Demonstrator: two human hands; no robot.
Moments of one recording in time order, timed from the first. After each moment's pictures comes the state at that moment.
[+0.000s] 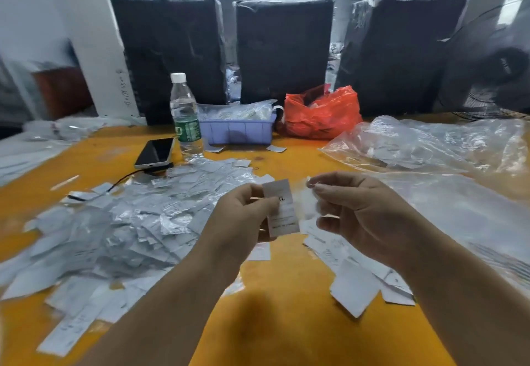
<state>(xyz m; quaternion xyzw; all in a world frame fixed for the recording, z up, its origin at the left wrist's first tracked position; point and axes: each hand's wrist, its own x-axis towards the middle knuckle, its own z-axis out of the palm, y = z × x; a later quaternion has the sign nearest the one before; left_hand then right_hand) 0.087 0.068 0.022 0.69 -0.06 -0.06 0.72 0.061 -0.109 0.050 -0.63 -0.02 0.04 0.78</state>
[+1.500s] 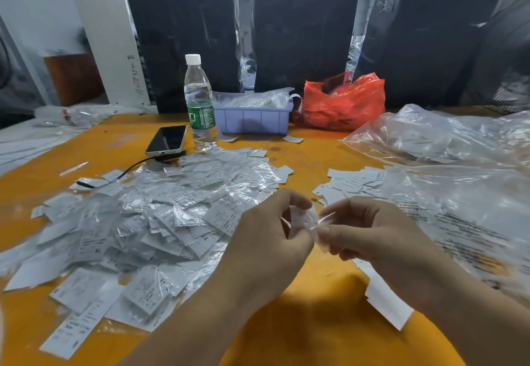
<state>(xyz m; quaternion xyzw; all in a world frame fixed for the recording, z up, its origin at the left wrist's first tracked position) 0.078 0.077 -0.009 0.83 -0.20 0.09 0.52 0.054 -0.091 0.011 -0.75 -0.02 0.01 0.66</state>
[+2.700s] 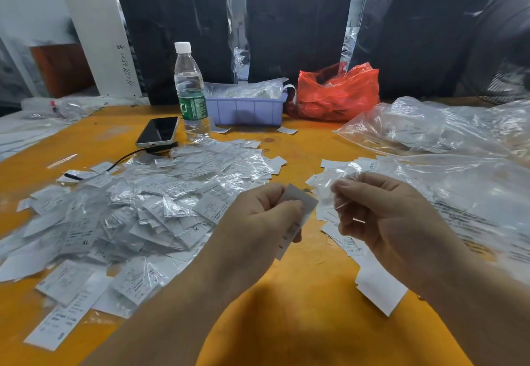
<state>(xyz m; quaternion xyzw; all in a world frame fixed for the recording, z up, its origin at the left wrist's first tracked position) 0.075 0.079 0.002 0.73 -0.20 -0.07 0.65 0.060 -0.101 0.010 -0.66 -0.02 -0.04 0.75</state>
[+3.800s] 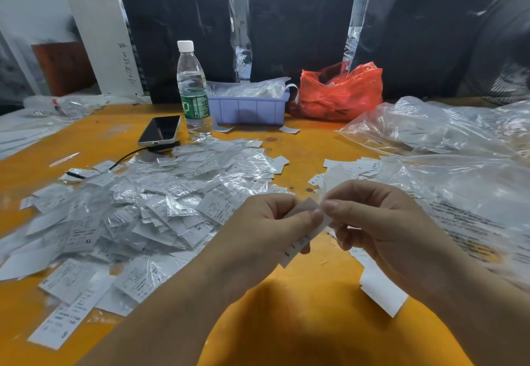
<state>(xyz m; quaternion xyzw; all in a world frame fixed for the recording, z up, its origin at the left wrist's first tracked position) 0.076 0.083 0.010 0.74 -0.20 -0.13 0.63 0.056 -0.091 0.014 -0.70 -0.09 0.00 0.71</state>
